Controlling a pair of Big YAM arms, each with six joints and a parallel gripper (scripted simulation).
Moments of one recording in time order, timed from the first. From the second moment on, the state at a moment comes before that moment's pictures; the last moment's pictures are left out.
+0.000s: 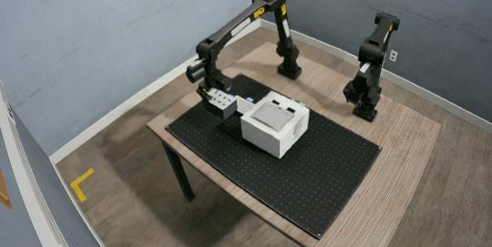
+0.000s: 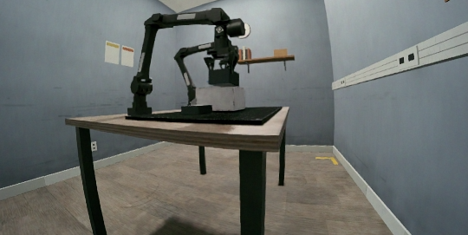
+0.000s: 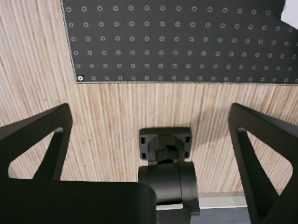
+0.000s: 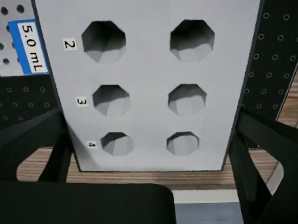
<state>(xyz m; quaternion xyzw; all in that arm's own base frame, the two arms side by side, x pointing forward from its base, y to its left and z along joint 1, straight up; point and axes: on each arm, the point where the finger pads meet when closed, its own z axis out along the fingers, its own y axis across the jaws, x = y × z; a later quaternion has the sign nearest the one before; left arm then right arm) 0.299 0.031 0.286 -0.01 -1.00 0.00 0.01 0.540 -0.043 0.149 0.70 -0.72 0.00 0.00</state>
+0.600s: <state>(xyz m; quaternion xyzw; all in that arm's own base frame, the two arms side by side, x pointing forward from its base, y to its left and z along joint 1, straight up) 0.298 0.031 0.284 -0.01 -1.00 0.01 0.01 0.525 -0.030 0.168 0.70 -0.72 0.00 0.00</state>
